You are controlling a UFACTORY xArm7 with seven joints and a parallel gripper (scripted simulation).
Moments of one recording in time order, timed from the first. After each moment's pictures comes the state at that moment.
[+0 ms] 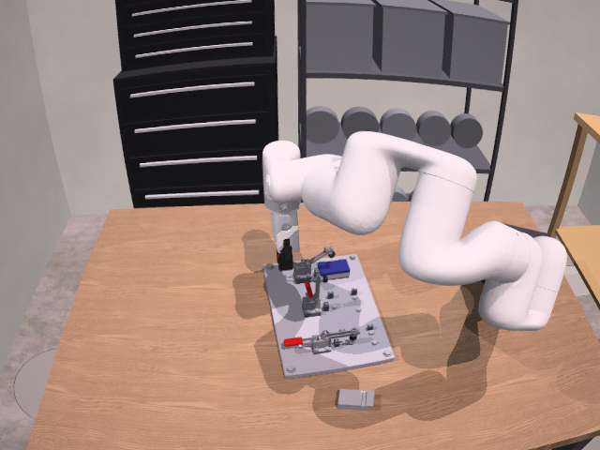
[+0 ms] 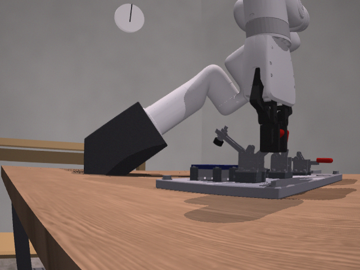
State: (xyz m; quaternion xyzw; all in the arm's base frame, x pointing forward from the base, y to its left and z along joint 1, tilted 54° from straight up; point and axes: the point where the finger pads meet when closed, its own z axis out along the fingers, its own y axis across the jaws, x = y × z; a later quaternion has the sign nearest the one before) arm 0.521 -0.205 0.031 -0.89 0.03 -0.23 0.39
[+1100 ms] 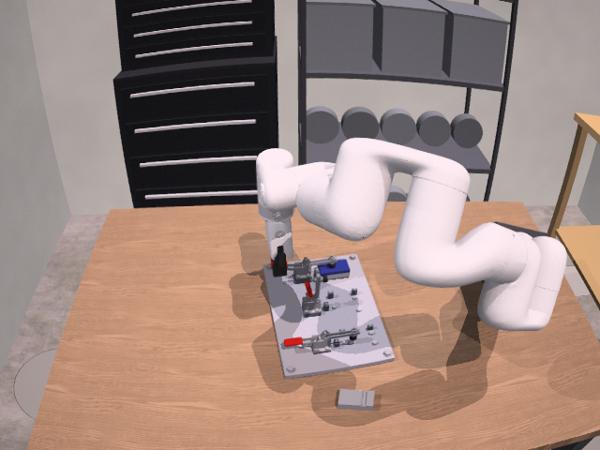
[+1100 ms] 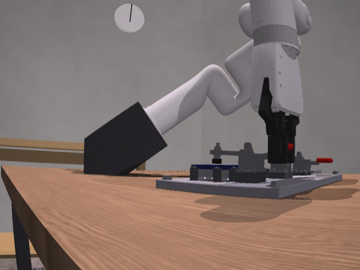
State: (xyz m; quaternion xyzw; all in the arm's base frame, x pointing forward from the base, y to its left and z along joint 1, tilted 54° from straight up) arm 0.540 -0.197 0.026 -0.89 0.03 -0.23 0.39
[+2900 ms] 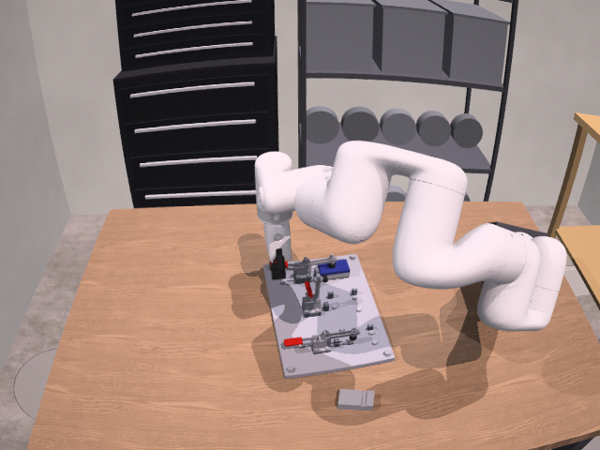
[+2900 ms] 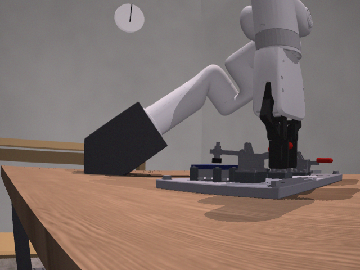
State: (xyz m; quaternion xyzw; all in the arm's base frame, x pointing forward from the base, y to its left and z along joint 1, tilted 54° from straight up) arm 0.546 -0.193 0.023 -0.89 0.03 -0.23 0.39
